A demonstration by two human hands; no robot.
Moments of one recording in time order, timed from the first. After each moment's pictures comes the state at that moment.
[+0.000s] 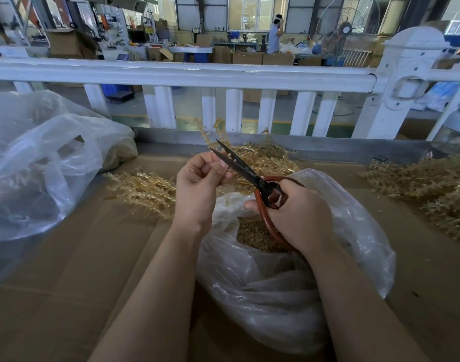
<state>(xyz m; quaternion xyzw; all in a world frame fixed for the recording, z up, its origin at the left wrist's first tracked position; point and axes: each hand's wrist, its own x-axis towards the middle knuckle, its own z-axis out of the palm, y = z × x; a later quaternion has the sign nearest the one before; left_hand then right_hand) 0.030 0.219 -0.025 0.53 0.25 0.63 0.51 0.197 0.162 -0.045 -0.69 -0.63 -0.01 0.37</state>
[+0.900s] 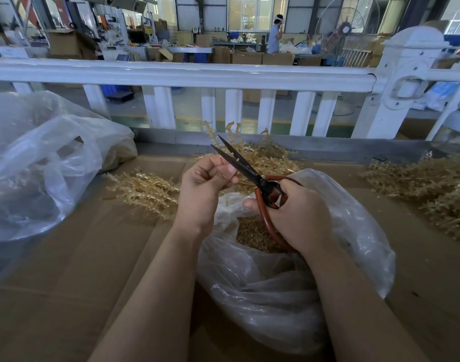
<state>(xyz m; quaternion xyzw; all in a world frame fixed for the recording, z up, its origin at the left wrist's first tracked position) 0.031 0.217 -0.025 0.55 0.24 0.59 0.54 0.194 0.159 -0.045 -0.66 -0.63 -0.02 0.39</state>
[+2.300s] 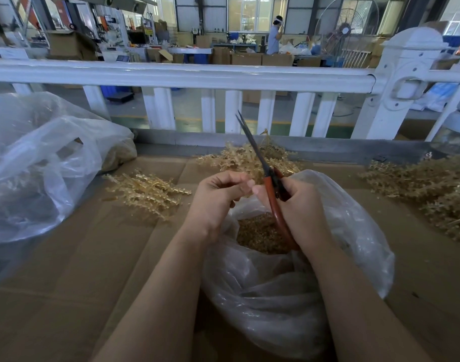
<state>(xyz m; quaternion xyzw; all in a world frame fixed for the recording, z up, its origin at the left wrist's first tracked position) 0.042 0.214 -0.030 0.55 0.33 0.49 0.59 0.189 0.162 -0.037 -0.60 -0.57 0.17 0.53</state>
